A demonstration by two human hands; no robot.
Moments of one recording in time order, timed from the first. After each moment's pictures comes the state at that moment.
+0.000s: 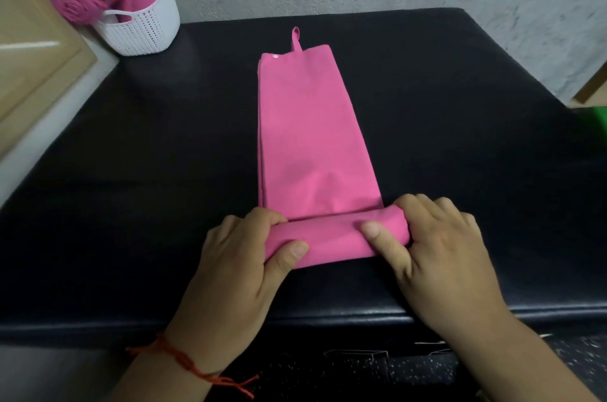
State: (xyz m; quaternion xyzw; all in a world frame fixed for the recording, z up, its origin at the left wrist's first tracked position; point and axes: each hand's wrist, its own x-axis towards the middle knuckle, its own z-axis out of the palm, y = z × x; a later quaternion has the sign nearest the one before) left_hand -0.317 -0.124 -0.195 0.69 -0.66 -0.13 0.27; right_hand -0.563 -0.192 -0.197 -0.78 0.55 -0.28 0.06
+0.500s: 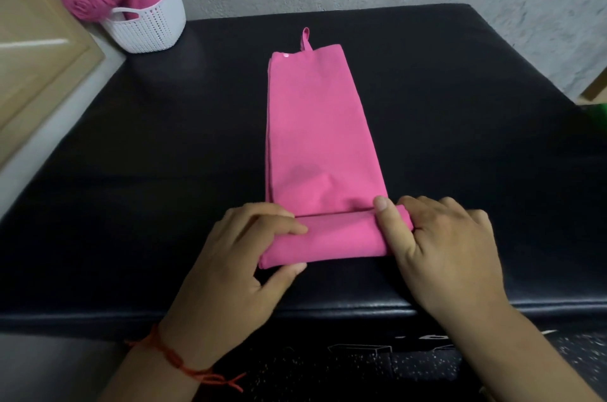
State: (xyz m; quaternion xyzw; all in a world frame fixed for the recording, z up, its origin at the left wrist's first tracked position) left_hand -0.309 -0.120 -0.193 0.58 -0.74 -0.07 0.33; right_hand -0.556 -0.193 -0.195 -0.76 0.61 -0.24 0.03
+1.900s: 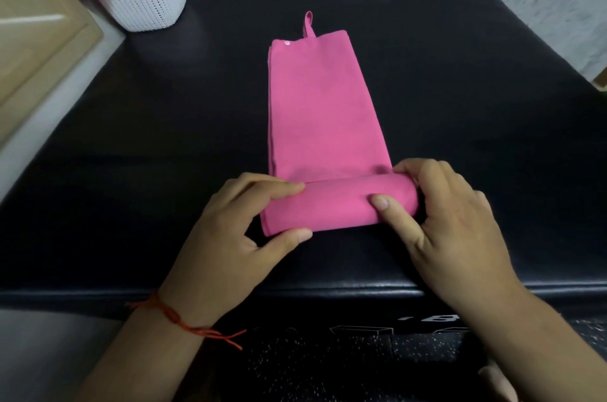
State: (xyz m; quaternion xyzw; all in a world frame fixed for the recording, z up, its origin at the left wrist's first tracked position) left_hand -0.300 -0.127 -0.188 0.61 -0.69 -0.13 0.36; right_hand -0.562 -0.190 -0.195 -0.78 0.54 -0.29 0.13
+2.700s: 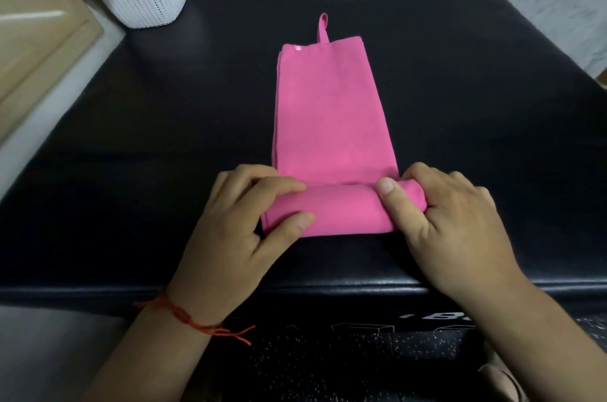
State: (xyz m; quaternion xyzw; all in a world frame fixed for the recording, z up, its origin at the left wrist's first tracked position) left_hand -0.301 -0.130 -0.190 0.61 -0.71 -0.05 0.34; right_hand -0.554 -0.193 -0.188 -0.77 0.57 -0.26 0.14
